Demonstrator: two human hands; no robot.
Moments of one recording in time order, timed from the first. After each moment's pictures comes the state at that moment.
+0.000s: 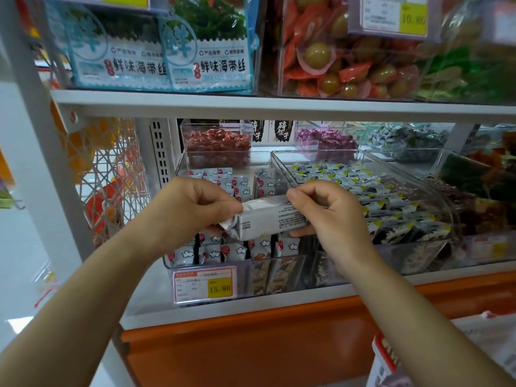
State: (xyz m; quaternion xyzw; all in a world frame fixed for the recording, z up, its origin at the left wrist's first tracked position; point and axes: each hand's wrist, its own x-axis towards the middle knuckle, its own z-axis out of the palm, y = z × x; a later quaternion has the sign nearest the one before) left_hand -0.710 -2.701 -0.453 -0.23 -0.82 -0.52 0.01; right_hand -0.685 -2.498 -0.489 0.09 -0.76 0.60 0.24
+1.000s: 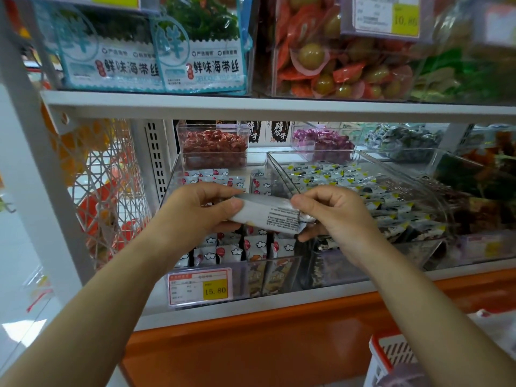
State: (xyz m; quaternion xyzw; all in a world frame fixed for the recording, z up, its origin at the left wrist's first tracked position) left_hand -0.717 -2.686 -0.469 -0.16 -0.74 -0.65 -0.04; right_hand -0.691 -2.474 -0.483 0.09 -0.74 0.65 0.14
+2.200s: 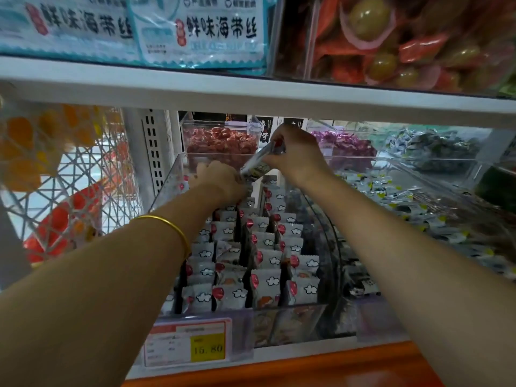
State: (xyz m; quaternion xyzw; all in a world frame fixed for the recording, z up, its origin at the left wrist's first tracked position) left_hand -0.885 -2.643 -0.487 -0.09 -0.97 -0.23 0.05; right_hand -0.859 -2.502 -0.448 0.10 -0.93 0.25 0.26
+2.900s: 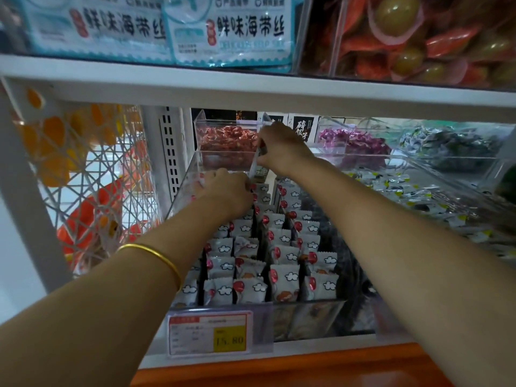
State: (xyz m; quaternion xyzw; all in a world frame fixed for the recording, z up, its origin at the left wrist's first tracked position) left_hand -0.859 -2.658 -0.492 -0.09 -0.99 -0.13 0.06; right_hand -0.889 -2.540 -0.445 0.13 -0.96 0.10 0.21
